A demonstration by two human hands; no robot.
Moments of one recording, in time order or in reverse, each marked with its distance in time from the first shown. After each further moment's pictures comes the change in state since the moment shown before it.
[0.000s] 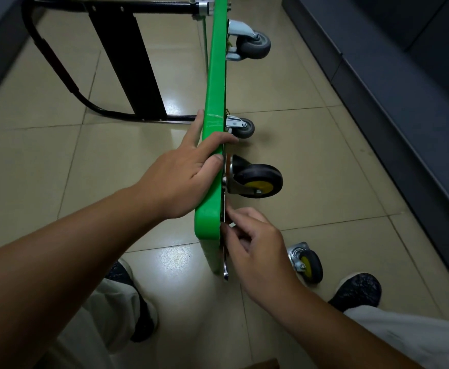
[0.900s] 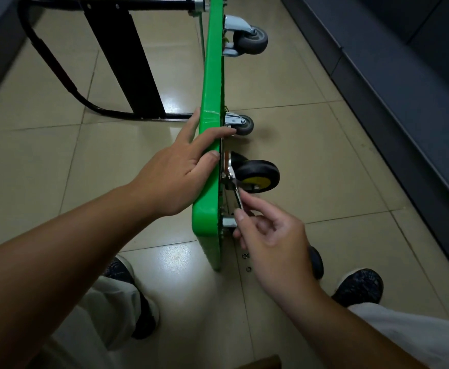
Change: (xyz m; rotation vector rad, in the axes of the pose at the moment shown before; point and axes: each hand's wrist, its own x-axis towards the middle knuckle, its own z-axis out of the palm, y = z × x) left_hand -0.001 -0.001 0.002 -0.067 0.044 0.015; right_hand -0.003 -0.010 -0.015 0.398 0.171 0.172
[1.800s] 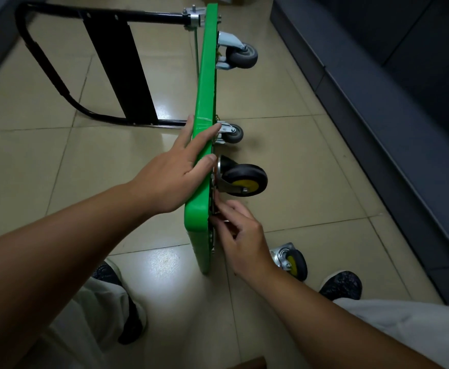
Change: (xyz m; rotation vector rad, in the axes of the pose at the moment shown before) left_hand -0.002 -0.001 -0.001 0.012 -0.047 -0.038; right_hand 0.026 0.053 0.006 -0.402 -0.139 -0.383
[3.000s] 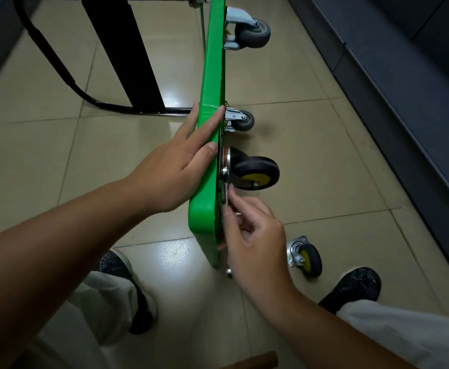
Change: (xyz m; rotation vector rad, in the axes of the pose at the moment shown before) left_hand 0.002 -0.005 0.000 -0.030 0.032 0.029; right_hand -0.012 -0.037 0.005 0.191 0.168 0.217
